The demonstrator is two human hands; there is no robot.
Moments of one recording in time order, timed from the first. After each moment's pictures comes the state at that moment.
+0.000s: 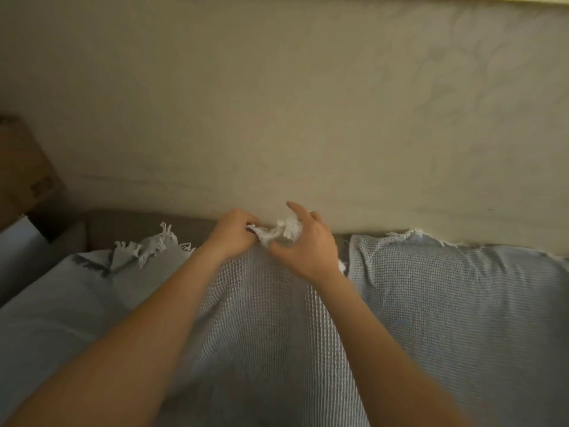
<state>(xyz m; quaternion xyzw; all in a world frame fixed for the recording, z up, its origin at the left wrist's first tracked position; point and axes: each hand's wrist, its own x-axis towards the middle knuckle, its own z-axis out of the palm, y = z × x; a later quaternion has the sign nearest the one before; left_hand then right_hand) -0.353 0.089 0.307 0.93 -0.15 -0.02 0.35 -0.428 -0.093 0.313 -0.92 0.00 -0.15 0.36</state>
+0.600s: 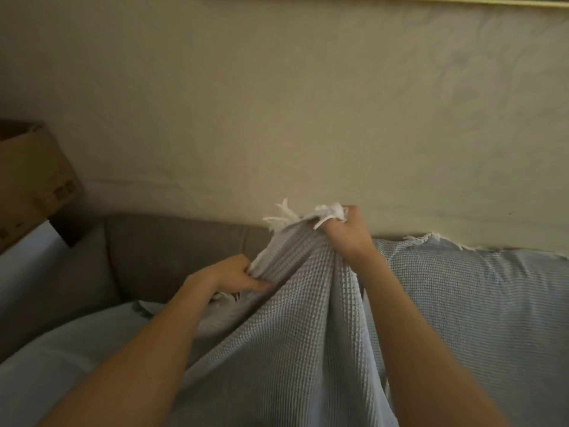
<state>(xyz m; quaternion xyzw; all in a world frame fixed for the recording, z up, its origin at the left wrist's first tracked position) -0.360 0.176 0.255 0.92 -0.14 -0.27 0.26 -0.402 -0.083 0.343 -0.80 0.02 -0.10 0.59</state>
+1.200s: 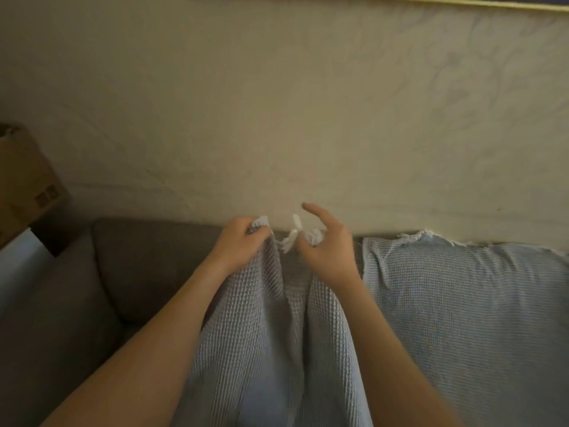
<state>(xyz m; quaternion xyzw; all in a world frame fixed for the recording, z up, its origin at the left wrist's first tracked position) -0.350 0.153 0.307 0.86 -0.14 0.02 0.49 -0.413 -0.045 0.309 -0.86 -0.02 -0.21 0.47</state>
